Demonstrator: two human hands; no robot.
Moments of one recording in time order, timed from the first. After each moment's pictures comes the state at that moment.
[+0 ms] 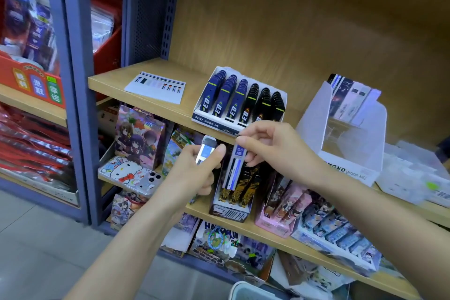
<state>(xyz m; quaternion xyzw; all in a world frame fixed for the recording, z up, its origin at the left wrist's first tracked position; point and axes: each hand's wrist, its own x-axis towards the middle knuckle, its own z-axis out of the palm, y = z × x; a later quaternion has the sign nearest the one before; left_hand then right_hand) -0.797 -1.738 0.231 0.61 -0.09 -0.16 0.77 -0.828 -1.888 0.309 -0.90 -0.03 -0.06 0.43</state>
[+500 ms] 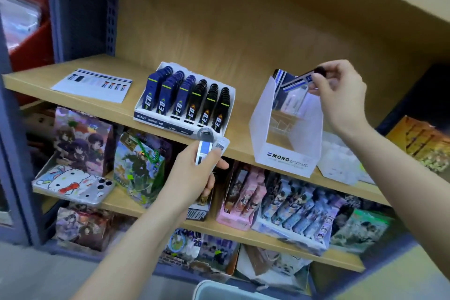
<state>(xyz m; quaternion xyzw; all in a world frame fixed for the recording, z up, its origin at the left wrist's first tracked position) -0.827 -1.810 0.254 0.64 -0.17 -0.13 0.74 -0.840 -2.034 0.384 -0.85 0.09 -0.47 0.23</state>
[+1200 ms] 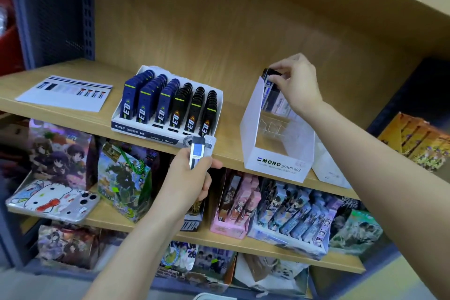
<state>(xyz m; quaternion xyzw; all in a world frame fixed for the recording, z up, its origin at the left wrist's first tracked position) -0.807 -1.835 0.244 0.63 -0.15 -0.14 0.75 -0.768 -2.062 0.383 -0.92 0.07 -0.38 0.11</state>
